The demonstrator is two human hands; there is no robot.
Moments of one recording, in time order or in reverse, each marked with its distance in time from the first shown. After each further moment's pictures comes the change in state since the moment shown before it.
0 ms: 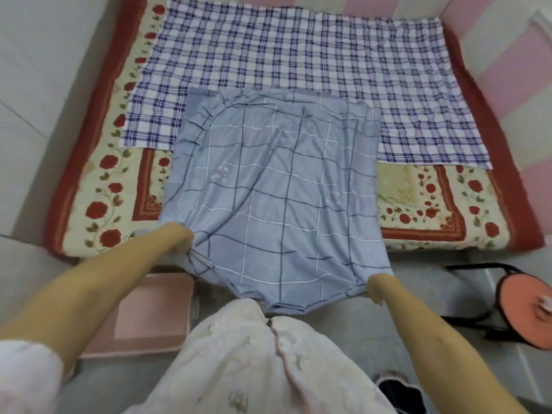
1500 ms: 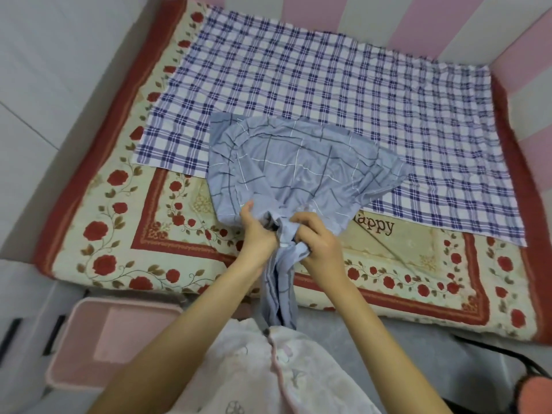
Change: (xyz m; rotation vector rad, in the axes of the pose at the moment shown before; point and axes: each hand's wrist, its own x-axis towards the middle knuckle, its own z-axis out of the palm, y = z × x) left_hand 0.045 0.018 -0.191 -2.482 0.518 -0.276; right_hand -0.030 -0.177 -0.272 0.594 1.247 -1.046
